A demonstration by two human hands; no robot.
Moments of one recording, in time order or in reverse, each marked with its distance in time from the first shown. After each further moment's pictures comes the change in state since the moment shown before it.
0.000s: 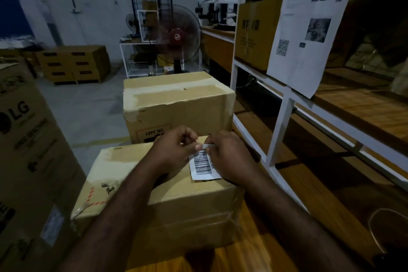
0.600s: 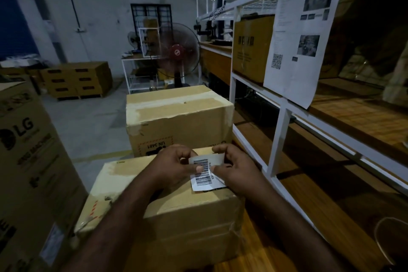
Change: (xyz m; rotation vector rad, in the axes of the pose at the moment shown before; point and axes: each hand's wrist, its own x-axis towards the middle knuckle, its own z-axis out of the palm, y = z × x) left_hand 0.001 -0.006 -0.012 0.225 -0.149 0.138; right_hand -0.021 0.015 -0.006 0.670 -0.104 0.290
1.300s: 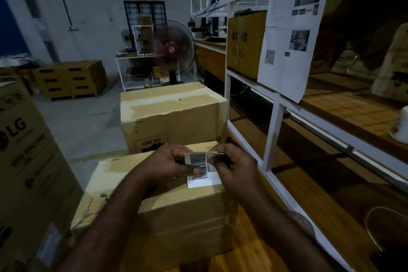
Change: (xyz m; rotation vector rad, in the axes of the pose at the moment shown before) left_hand -0.012 0.016 -0.006 -0.117 -0.158 -0.023; right_hand -0.011 0.019 0.011 -0.125 0.264 -0.386
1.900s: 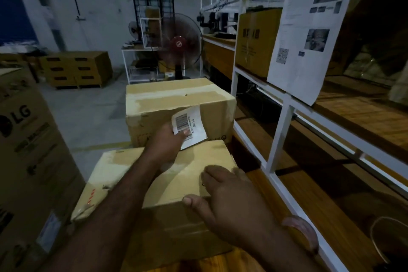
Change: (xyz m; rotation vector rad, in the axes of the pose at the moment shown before) left_hand 0.047 -0.020 -0.006 -0.113 0.483 -0.115; right_hand -0.031 -0.067 -0.007 -0.779 -0.605 -0.027
